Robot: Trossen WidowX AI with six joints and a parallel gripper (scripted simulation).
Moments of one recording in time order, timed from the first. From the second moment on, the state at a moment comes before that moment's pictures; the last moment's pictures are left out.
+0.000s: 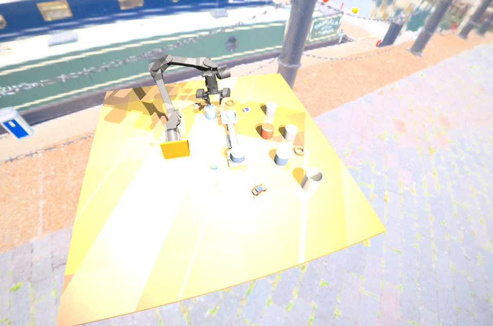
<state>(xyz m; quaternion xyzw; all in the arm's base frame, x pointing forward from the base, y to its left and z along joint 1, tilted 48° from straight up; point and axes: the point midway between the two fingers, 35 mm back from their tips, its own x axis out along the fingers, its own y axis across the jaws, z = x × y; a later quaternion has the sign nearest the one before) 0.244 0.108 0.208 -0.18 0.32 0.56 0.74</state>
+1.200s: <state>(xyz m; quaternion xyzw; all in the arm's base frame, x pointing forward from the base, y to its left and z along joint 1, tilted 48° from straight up) 0.287 0.054 0.189 0.24 0.59 0.29 0.72</state>
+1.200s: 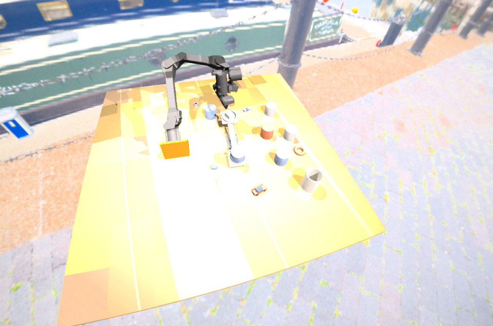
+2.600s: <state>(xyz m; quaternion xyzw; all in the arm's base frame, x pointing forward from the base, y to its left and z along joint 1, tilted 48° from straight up) 0.308 0.018 0.165 0.59 0.68 -0.08 0.43</state>
